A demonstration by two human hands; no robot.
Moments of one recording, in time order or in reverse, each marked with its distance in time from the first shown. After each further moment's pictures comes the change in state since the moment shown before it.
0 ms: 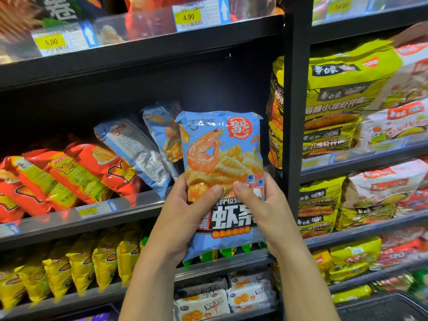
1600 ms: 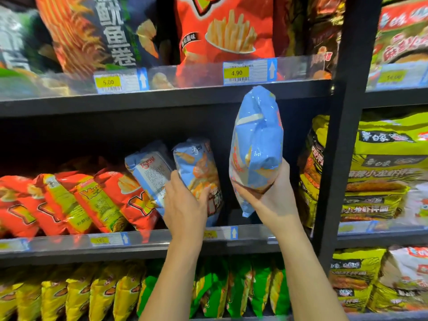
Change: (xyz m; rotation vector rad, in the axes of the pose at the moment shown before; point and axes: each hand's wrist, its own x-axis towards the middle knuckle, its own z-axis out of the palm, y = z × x) left_hand 0.125 -0.002 -0.038 0.960 0.816 0.153; right_hand 0.143 -0.014 0.020 -0.309 0.015 -0.336
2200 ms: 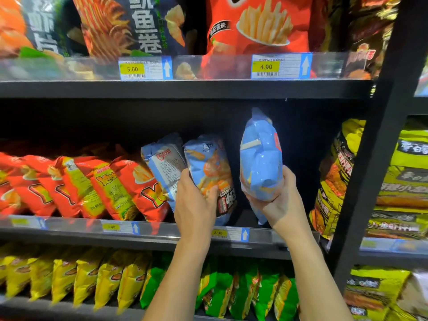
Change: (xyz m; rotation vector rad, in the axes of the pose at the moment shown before) left_hand 0.002 -0.012 0.006 -0.104 0.050 -0.048; right_hand 0.016 0.056 0.003 -0.283 -0.077 0.074
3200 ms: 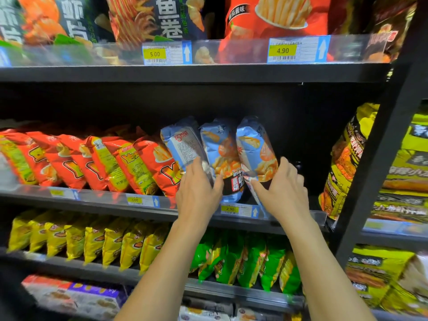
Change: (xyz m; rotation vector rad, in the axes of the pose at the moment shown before) left_hand -0.011 -0.006 -0.048 0.228 -0.189 0.073; right_hand -0.030 -0.057 0.012 -0.745 -0.142 0.169
